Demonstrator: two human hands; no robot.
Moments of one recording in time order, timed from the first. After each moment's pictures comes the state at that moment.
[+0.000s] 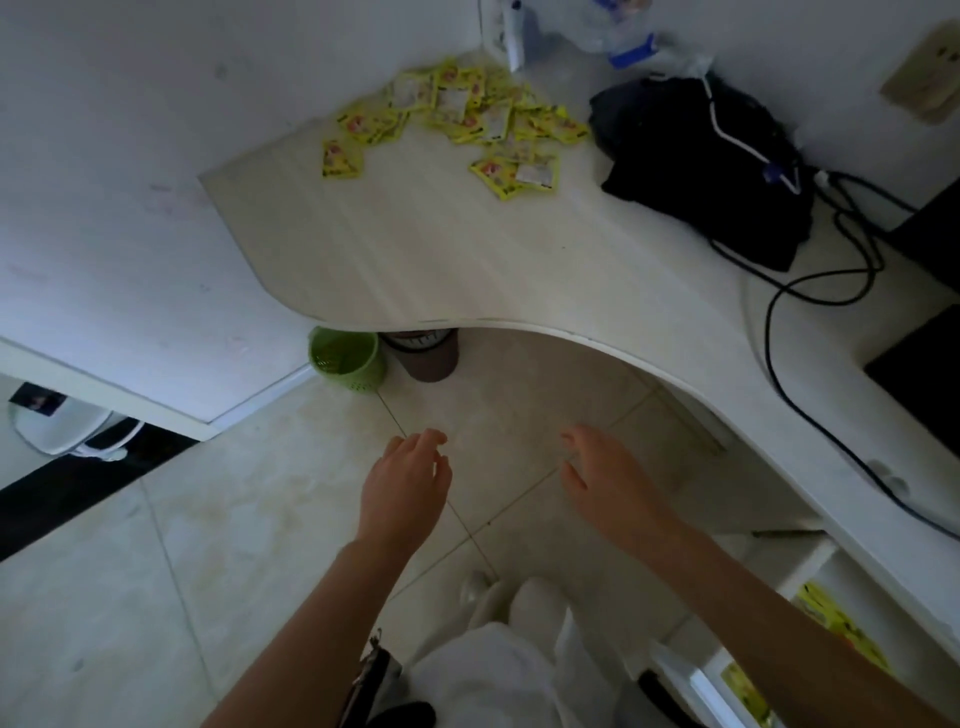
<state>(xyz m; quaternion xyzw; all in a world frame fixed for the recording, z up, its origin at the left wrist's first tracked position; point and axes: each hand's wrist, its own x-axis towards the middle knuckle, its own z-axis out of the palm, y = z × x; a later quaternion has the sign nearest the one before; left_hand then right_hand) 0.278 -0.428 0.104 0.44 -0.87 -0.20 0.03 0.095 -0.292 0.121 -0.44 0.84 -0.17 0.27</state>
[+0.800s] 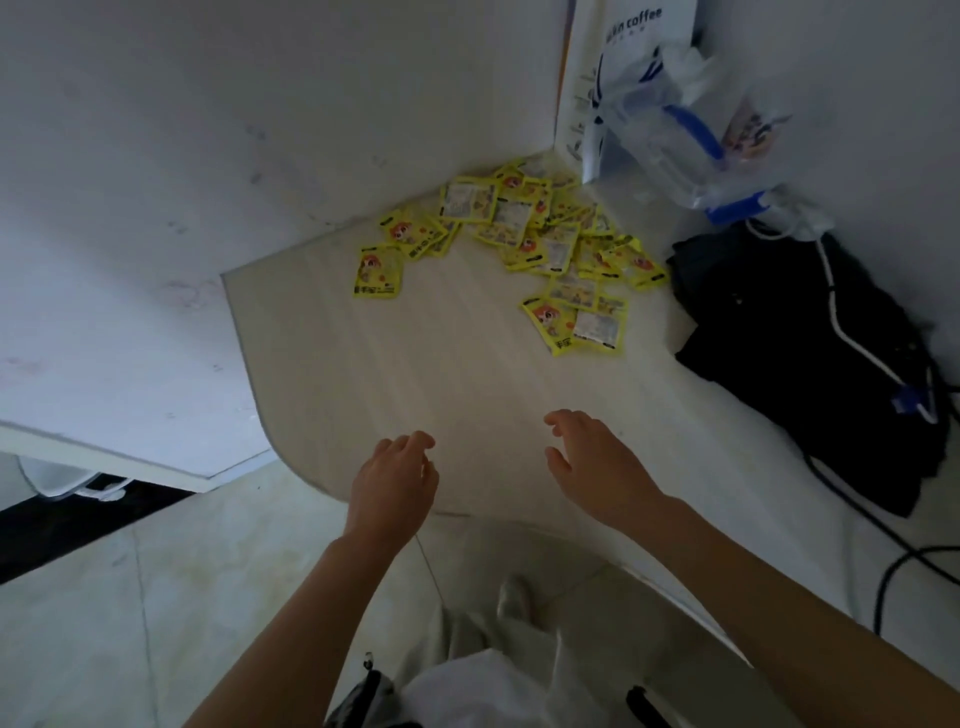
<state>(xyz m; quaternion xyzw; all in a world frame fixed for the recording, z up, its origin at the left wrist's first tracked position) 0.150 -0.681 0.103 0.51 -0.83 -0.21 0.04 -0.067 -0.583 0.128 -0.54 0.79 -0.11 0.25</state>
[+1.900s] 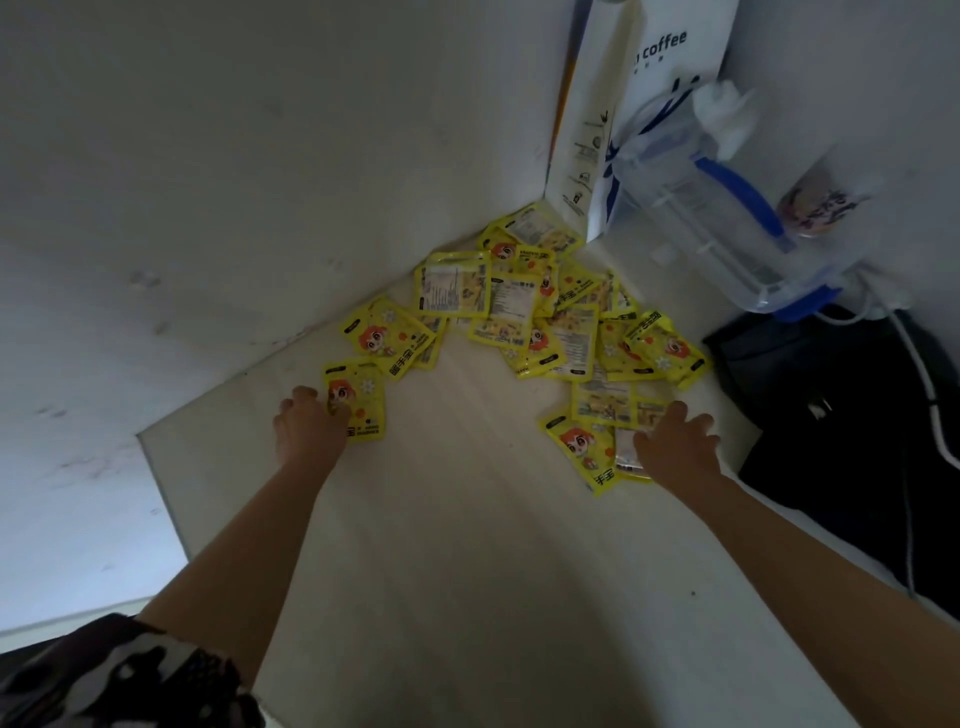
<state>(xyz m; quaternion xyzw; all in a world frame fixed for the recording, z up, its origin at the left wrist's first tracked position) 0.075 -1.035 0.052 0.68 -0.67 -0.28 0.00 -0.219 -0.776 0.059 -0.16 0.96 -0.03 0.25</state>
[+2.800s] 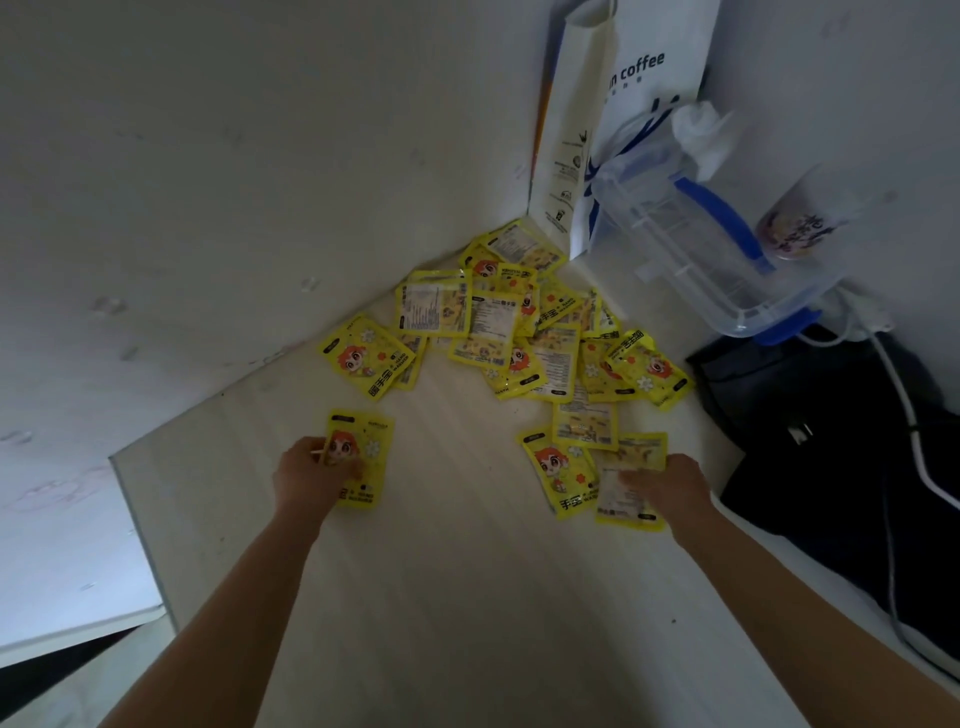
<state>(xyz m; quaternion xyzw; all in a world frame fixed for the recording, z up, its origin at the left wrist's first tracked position) 0.065 -0.996 0.052 0.70 -0.56 -0.43 0.07 -0.237 -0.753 0.055 0.01 0.90 -0.24 0.37</state>
